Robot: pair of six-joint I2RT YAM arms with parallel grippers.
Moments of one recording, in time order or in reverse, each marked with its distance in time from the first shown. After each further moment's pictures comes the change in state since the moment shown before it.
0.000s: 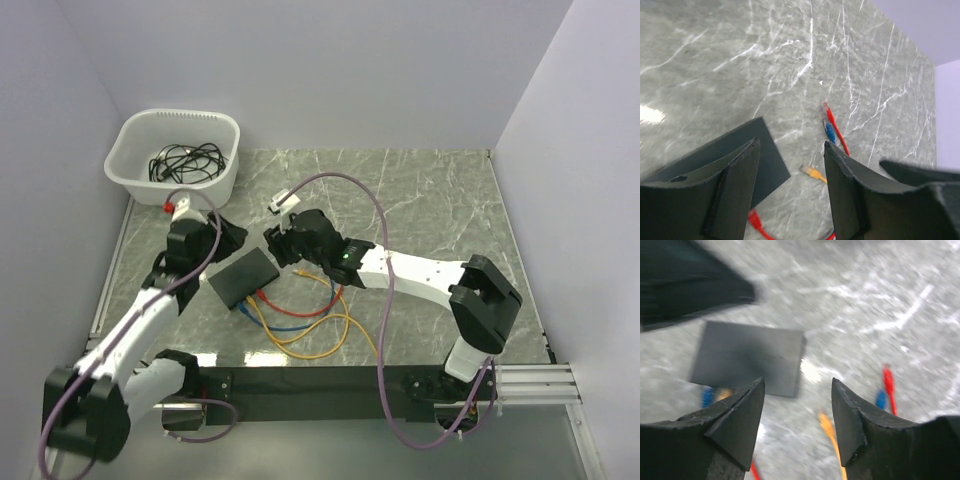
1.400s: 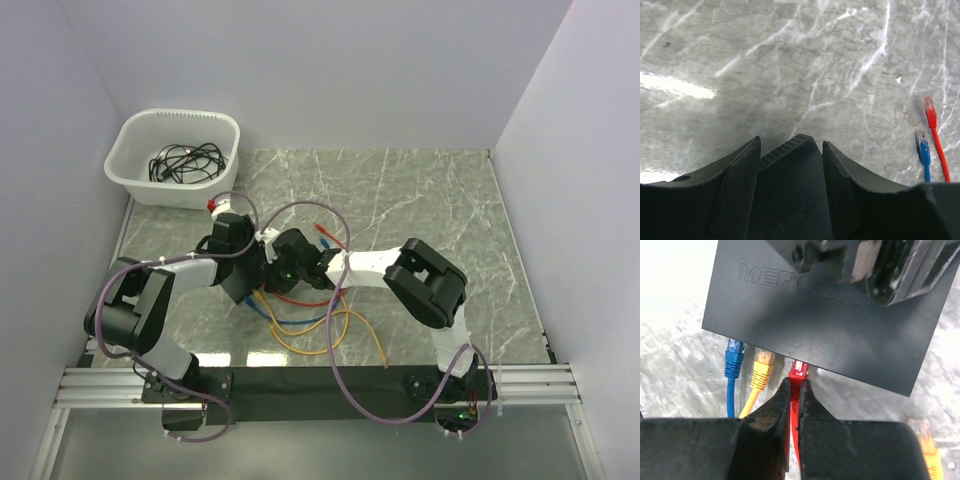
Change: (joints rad) left arm -0.124 0.536 0.029 0.309 -0.158 0.076; right arm -0.010 0.331 0.036 0.003 -0.351 0.110
